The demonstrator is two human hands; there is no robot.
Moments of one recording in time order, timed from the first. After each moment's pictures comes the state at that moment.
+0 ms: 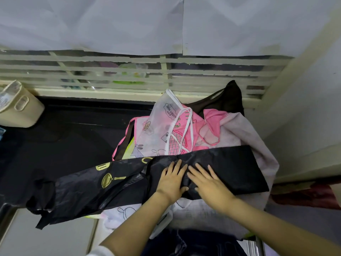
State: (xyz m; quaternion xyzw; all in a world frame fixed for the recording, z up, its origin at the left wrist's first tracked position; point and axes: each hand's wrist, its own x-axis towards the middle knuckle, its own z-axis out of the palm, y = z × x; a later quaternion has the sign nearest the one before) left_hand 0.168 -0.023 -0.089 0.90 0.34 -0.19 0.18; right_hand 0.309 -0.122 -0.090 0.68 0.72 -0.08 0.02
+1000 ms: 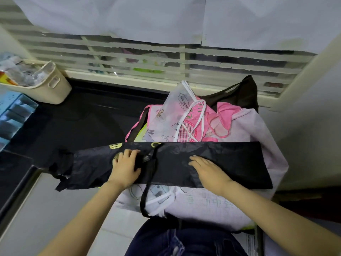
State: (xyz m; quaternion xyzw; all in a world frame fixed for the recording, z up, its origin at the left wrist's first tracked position) left_hand 0.037 0.004 -0.043 0.80 0.57 -0.10 0.14; right_hand 0.306 -0.108 -0.069 0.62 0.75 -0.24 -0.01
